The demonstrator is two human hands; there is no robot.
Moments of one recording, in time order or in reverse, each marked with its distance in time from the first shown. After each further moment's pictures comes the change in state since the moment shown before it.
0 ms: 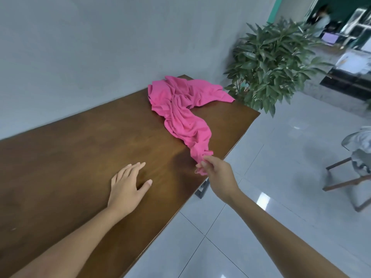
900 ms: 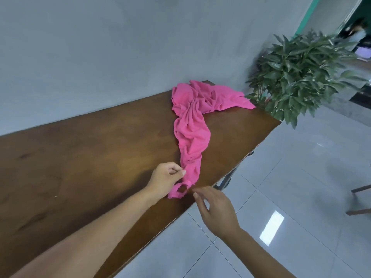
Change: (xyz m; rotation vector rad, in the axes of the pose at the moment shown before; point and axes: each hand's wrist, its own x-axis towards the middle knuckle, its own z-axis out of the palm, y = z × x) left_hand -0.022 0.067 -0.030 -0.701 -0.175 -0.196; right_hand -0.094 0.006 0.057 -0.418 -0.004 -0.431
